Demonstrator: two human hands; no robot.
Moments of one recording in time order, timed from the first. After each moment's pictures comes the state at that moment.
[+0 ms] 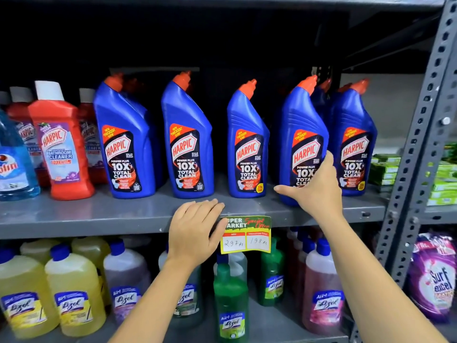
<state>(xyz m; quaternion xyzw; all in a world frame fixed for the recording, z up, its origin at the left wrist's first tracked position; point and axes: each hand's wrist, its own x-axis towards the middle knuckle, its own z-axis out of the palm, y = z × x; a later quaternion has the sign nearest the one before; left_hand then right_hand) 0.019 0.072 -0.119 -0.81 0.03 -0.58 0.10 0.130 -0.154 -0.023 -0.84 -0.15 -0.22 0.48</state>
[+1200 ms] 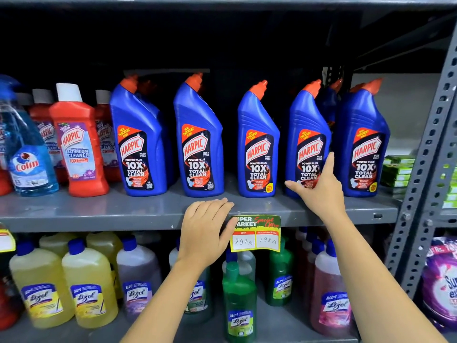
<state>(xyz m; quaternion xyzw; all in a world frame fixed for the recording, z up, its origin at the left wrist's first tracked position) 0.006 0.063 -0.115 -0.87 -0.02 -0.49 0.03 0.164 -0.145 -0.042 -0.81 -0.20 -0.22 0.51</state>
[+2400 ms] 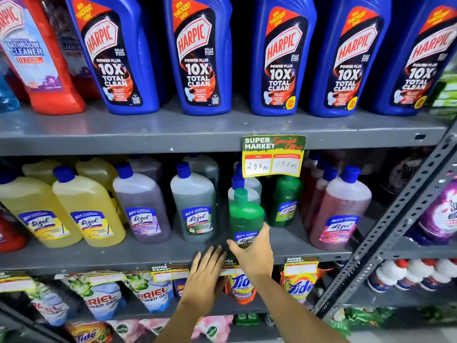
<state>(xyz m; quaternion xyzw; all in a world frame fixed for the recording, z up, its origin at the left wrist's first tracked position) -0.064 0.073 -0.440 -0.99 -0.04 -0.12 -0.08 0.034 -0.057 -0.342 -0.85 -0.09 0.04 0.51</state>
